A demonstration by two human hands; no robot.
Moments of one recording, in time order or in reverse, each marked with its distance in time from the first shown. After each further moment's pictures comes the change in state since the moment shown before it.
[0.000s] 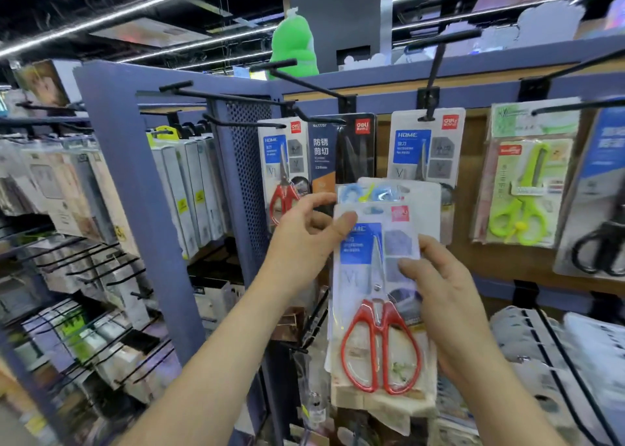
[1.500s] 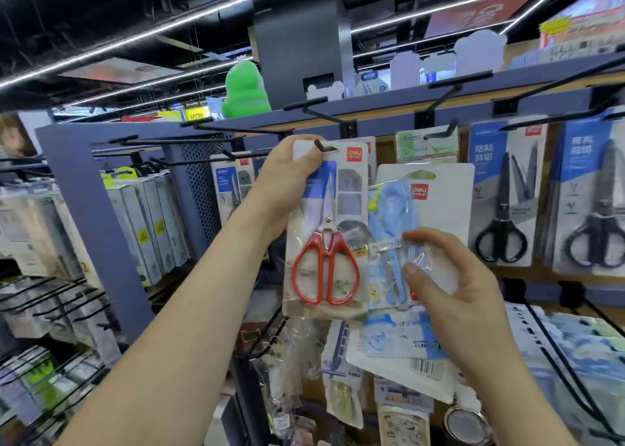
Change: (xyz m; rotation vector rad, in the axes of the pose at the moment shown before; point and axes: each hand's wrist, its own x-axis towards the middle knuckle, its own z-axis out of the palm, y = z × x) left_hand 0.024 0.111 0.054 -0.104 -0.074 0.111; right_hand -0.047 -0.057 -0.081 -0.327 0.110 -0.337
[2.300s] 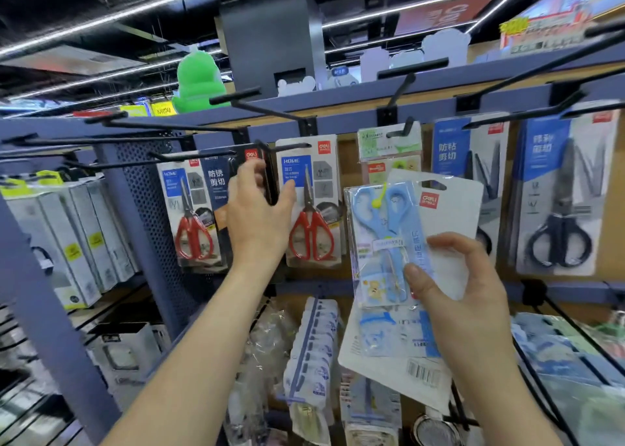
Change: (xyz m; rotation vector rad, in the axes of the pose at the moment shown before) left_hand 0.007 -0.067 0.036 0.553 0.411 0.192; right_hand 0.013 0.034 -0.028 0.078 0.253 0.114
